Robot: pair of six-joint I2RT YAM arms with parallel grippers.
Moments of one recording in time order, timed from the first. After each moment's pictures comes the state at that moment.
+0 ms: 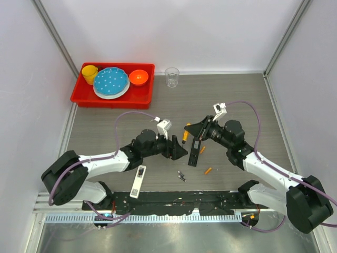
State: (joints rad) left arm -0.87 1.34 0.54 0.48 0.25 -0.60; right arm 0.52 1.04 0.46 0.46 -0.34 0.74
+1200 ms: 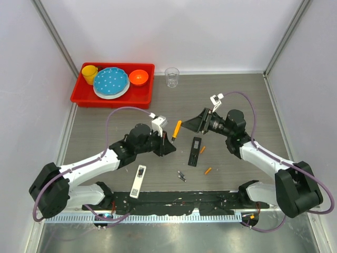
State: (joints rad) left arm -0.82 1.18 0.63 0.10 0.27 -0.47; right arm 0.38 1.21 0.56 0.62 -0.71 0.88
